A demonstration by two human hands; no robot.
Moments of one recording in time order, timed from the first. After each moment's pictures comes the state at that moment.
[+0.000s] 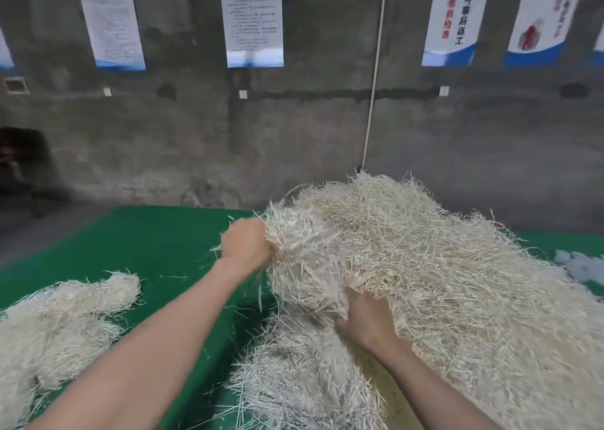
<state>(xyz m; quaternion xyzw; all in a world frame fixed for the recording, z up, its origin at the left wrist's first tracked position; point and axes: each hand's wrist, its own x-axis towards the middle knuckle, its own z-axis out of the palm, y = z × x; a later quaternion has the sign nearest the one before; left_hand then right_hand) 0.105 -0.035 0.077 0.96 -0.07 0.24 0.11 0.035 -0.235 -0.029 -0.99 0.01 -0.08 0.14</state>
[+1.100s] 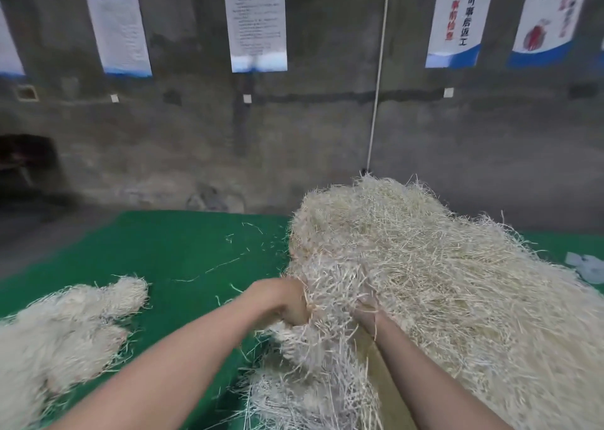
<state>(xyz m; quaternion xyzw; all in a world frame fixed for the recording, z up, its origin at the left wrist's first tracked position) 0.056 -0.066 0.069 0.96 -0.09 -0.20 0.15 0.028 -0.217 0.012 -0.84 0.08 0.03 0.53</state>
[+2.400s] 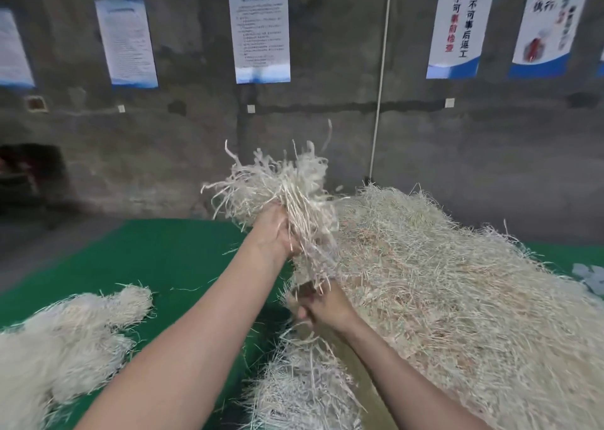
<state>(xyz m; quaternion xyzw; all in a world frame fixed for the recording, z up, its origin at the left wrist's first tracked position) 0.057 -0.069 0.155 0.55 0.05 -0.03 0.83 0.034 -0.164 0.039 -0.79 0.00 0.07 0.62</state>
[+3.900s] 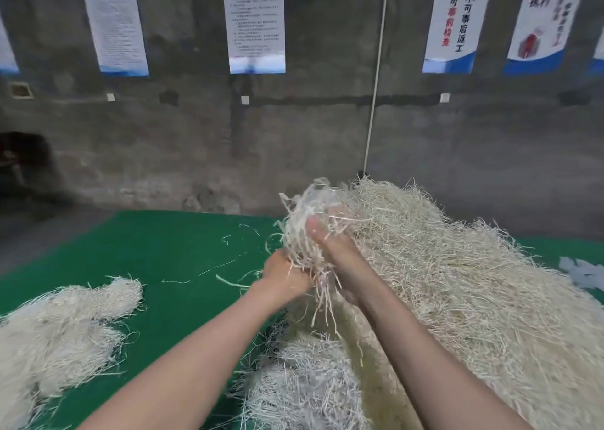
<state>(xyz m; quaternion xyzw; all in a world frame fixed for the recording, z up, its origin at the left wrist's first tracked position) 0.067 -0.071 0.062 0.92 -0.05 -0.01 0.38 0.031 -0.175 0.093 -0.71 -0.06 0.00 0.70</state>
